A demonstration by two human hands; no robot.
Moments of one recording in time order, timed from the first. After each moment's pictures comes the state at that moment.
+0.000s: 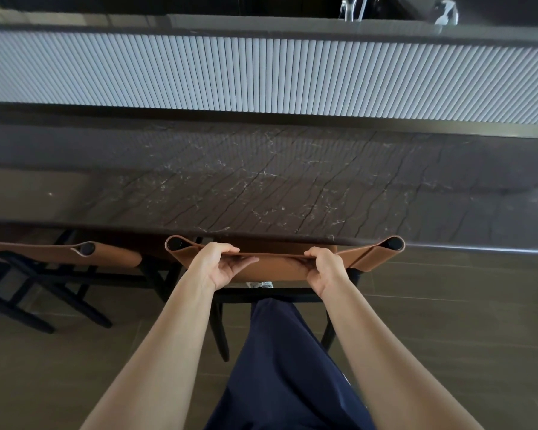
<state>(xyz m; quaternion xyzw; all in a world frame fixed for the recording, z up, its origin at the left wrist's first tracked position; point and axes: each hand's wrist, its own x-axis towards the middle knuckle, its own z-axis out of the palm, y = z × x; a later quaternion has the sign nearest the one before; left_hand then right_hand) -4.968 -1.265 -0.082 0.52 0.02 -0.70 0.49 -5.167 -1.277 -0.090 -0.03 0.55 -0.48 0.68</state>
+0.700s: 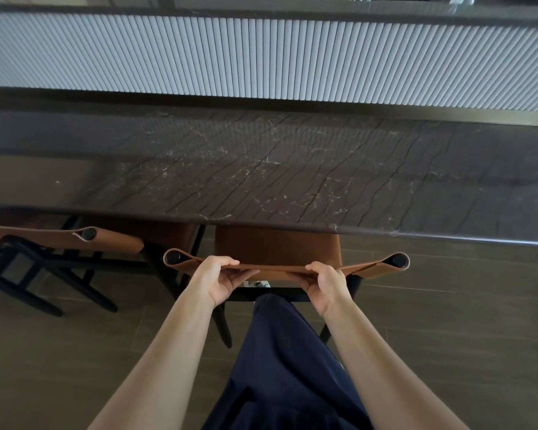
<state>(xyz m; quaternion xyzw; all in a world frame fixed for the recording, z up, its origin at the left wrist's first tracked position) -4.974 -1.228 -0.113 0.51 0.05 -0.70 0.50 -5.176 -1.234 -0.121 -0.01 0.54 -0.49 0.69</state>
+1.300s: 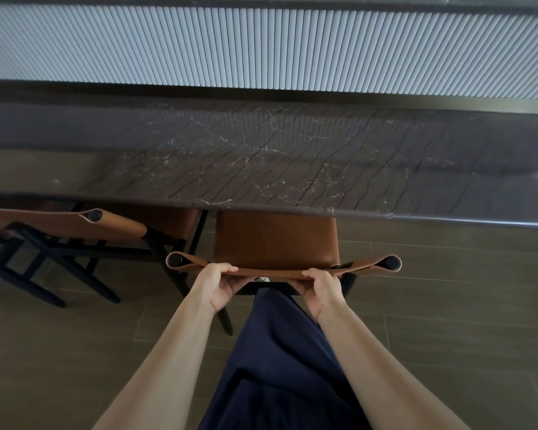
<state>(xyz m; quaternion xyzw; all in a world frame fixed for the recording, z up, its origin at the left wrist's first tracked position) -4.979 -1.176 -0.129 0.53 0.02 -0.69 0.49 -5.175 -1.188 -0.152 0.02 0.54 -0.50 0.68</state>
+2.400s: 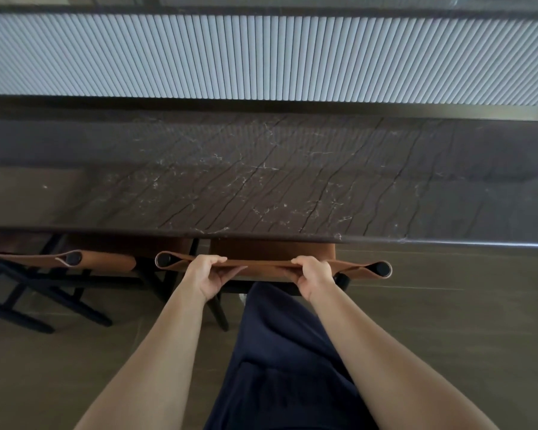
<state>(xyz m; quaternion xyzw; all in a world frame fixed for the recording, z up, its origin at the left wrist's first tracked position) -4.940 -1.287 -0.141 0.56 0.03 -0.67 0.49 -5.141 -1.301 -0.153 -0.02 0.59 -0.44 0.68</state>
